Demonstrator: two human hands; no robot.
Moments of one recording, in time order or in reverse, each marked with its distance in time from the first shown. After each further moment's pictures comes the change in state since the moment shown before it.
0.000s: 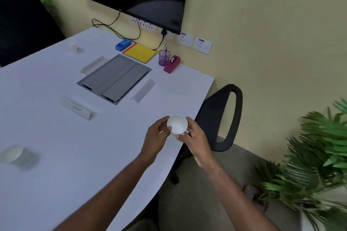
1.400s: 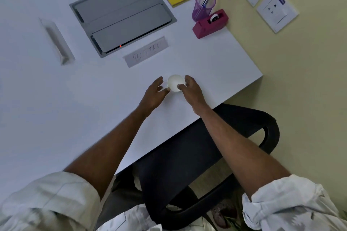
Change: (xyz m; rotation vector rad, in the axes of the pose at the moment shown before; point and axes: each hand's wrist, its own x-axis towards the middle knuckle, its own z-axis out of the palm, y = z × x) left_hand 0.283 -0.064 0.079 0.059 0.334 -0.357; right_hand 0.393 0.054 -0.064 -0.459 -0.417 0.193
